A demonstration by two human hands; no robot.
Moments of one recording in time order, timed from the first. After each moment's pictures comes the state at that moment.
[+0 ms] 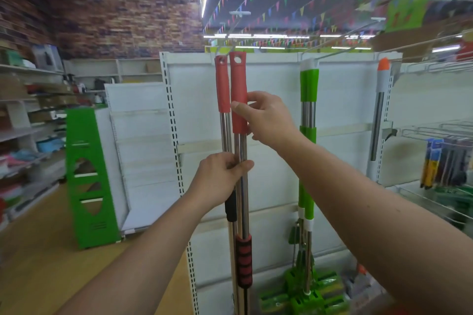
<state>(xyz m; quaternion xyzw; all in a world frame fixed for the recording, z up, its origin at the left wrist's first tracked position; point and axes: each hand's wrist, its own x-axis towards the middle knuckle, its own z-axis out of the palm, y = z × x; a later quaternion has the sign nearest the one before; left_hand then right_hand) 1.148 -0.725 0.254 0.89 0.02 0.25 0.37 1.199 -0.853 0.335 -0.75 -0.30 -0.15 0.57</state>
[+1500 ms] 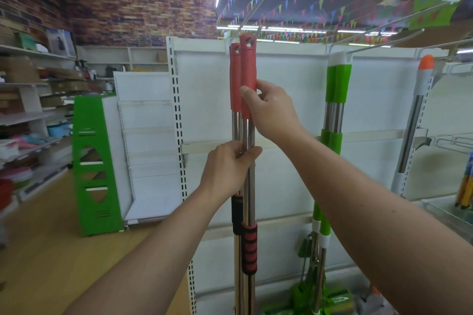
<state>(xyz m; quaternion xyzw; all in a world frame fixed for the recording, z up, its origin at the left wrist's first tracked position) 1.233 -0.693 0.250 0.85 0.04 0.33 0.42 1.278 -0.797 0.341 -0.77 -0.29 -0.21 0.53</state>
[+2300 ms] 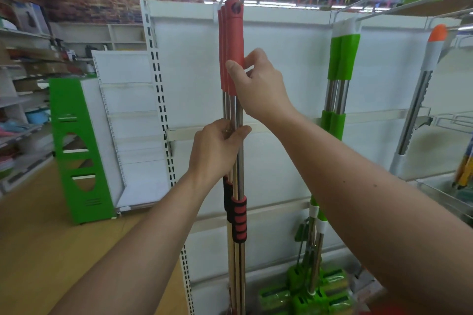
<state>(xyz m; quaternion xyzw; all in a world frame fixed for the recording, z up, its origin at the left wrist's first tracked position) 1.280 -0.670 0.242 0.83 0.05 0.37 0.41 1.312 -0.776 0.338 -0.78 -0.28 -0.22 0.52</state>
